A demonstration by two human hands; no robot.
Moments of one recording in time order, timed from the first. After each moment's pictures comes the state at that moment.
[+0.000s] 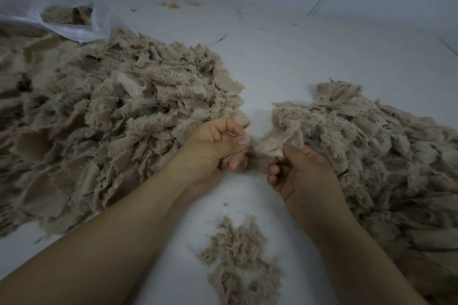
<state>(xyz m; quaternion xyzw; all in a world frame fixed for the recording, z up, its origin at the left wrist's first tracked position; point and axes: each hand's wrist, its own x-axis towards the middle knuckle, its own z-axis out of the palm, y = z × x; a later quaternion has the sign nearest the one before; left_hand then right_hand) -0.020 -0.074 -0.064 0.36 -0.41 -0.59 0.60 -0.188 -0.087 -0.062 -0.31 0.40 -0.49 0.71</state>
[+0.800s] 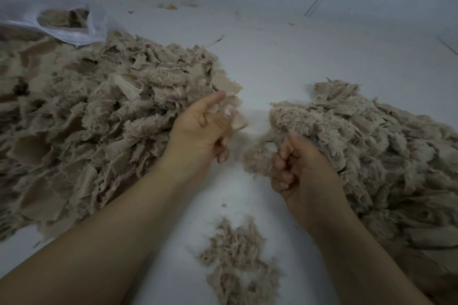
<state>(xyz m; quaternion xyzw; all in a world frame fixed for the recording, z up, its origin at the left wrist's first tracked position) -0.019 -0.076 -0.051 0.43 -0.38 -0.50 0.65 -0.193 -0.088 -0.057 -0.36 0.40 -0.46 0.71</state>
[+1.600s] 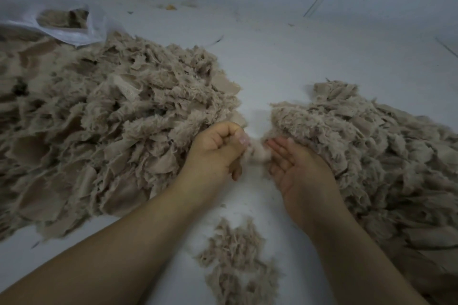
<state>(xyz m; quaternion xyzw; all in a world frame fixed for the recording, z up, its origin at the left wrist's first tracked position) -0.037 -0.065 -0.062 0.40 -0.45 -0.49 0.63 -0.187 -0.092 -0.066 -0.29 0.41 -0.51 0.70</state>
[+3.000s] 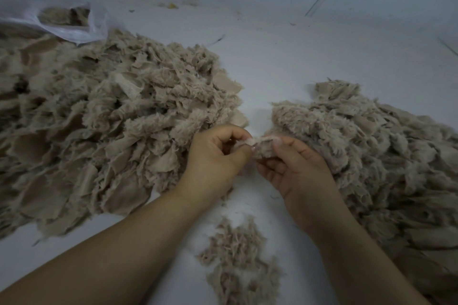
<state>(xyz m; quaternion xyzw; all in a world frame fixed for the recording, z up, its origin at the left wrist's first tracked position) -0.042 -0.063 -0.068 0.51 -0.50 -0.33 0.62 -0.188 -0.086 -0.066 -0.41 0.38 -0.47 0.68</state>
